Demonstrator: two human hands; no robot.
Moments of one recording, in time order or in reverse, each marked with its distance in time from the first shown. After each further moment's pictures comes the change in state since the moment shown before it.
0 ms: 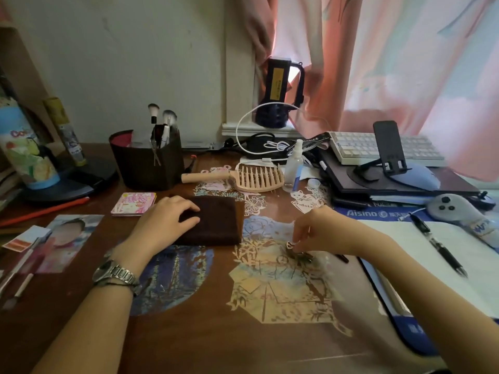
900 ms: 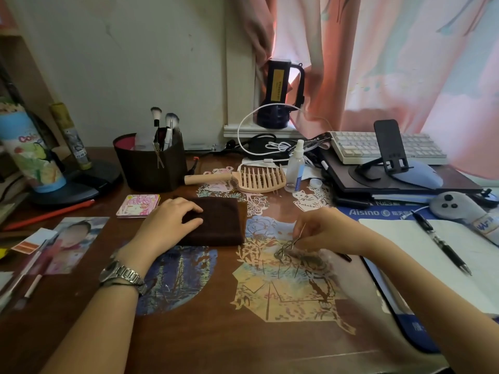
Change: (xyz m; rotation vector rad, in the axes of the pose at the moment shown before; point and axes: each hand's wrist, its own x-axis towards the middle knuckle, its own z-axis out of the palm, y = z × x) left_hand -0.001 -0.002 0.001 -0.044 0.002 -0.003; right_hand -0.004 0.007 0.007 0.320 0.064 0.030
